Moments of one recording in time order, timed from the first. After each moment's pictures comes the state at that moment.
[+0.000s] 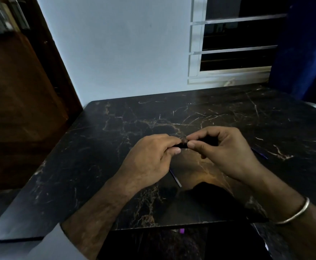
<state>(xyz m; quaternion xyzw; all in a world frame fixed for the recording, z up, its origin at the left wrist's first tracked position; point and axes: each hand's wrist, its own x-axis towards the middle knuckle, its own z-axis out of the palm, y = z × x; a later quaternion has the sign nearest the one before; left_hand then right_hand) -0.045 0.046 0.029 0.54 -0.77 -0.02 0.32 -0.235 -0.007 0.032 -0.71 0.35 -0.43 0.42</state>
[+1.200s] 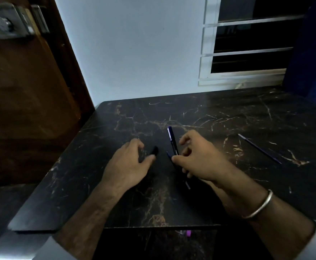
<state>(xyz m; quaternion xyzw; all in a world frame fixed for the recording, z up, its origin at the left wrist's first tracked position) 0.010 0.061 0.009 0.81 -0.54 -0.10 0.23 -0.174 -0.008 0.018 -0.74 0.47 -0.25 0.40</state>
